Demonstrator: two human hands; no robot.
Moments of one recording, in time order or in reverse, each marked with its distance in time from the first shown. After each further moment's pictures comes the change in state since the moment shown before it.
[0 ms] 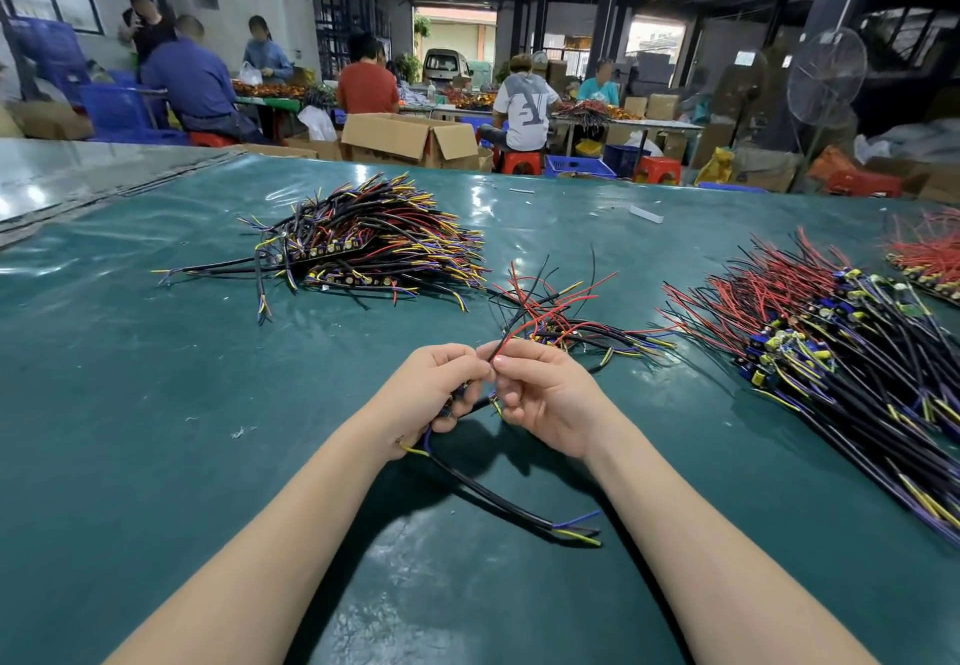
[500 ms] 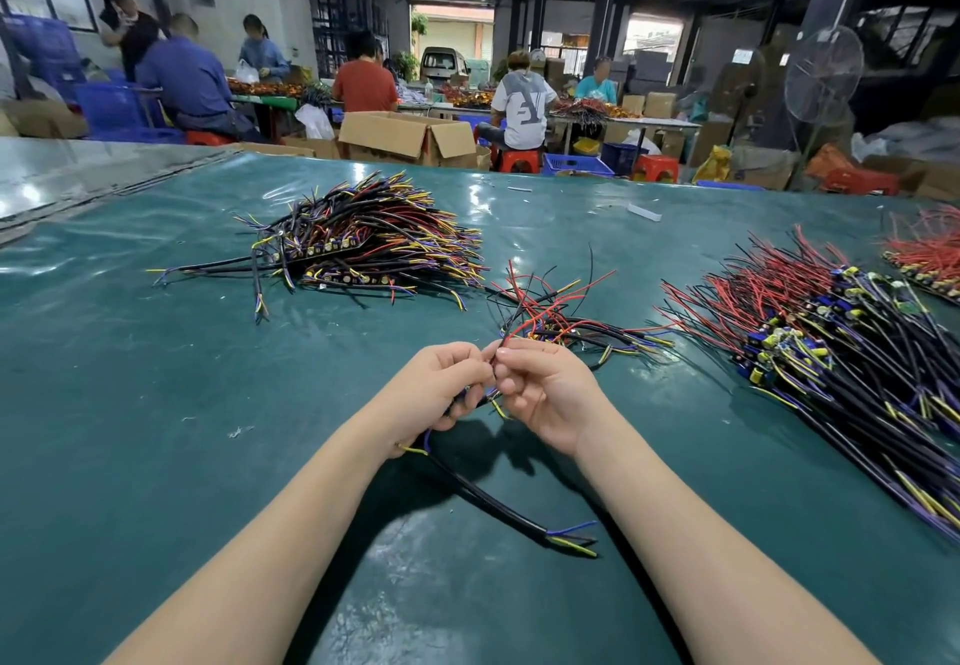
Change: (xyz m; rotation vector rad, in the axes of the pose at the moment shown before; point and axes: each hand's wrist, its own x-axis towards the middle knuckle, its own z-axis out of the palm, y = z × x) left_hand -0.001 0.001 0.001 0.085 -0.041 0.034; right_hand -0.001 -0.006 0.004 0.101 0.131 0.024
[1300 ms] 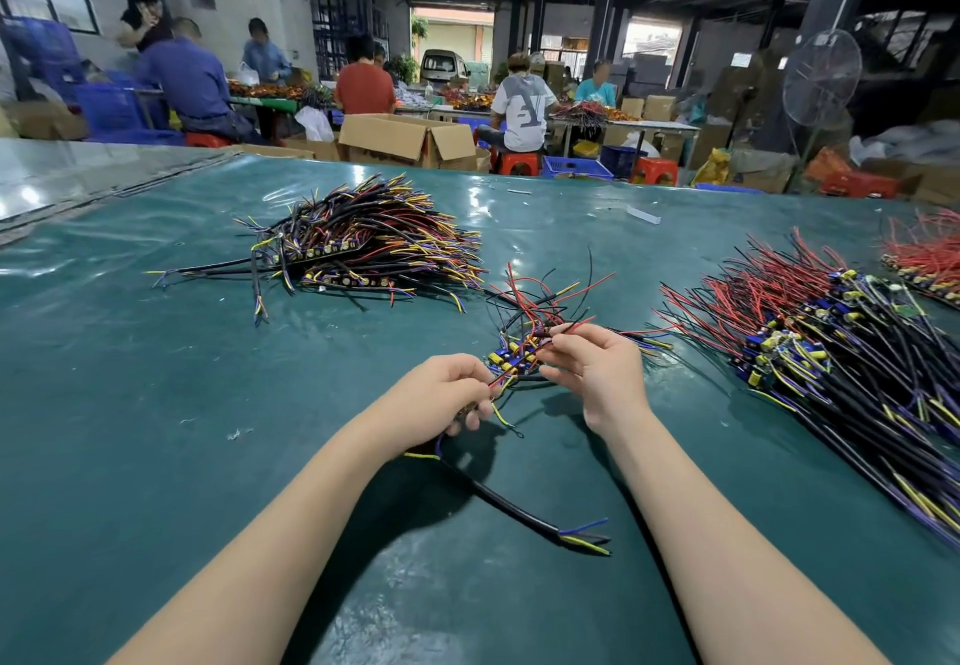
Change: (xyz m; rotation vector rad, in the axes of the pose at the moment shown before) left_hand -0.001 0.003 0.001 0.232 -0.039 -0.033; right_hand 0.006 -0.014 -0.028 -0.168 0.414 -0.303
